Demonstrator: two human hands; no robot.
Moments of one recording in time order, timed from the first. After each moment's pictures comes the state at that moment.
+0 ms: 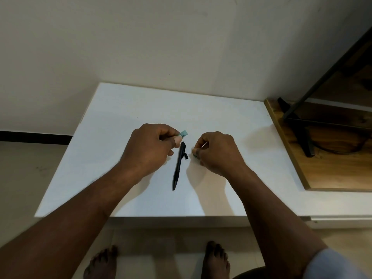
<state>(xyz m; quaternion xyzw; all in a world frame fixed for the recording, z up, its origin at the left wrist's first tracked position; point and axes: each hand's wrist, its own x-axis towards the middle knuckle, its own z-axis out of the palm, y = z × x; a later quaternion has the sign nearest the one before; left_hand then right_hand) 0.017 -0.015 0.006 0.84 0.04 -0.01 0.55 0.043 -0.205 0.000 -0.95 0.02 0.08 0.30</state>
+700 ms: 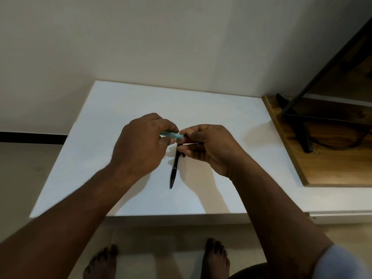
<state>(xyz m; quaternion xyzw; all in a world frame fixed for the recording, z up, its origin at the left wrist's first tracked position) 0.015 -0.011 0.014 0.93 -0.09 0.14 0.33 0.036 -0.194 0.030 -0.68 0.12 0.22 0.69</state>
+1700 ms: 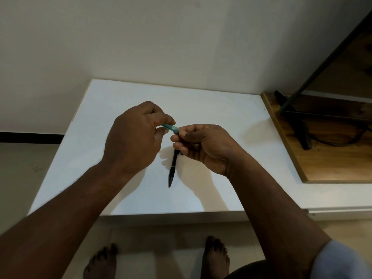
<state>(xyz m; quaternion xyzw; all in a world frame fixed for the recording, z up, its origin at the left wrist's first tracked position) 0.017 -0.006 0.019 0.93 -0.12 0.20 0.27 0.036 -0.194 0.029 -0.63 0.13 0.26 0.72</state>
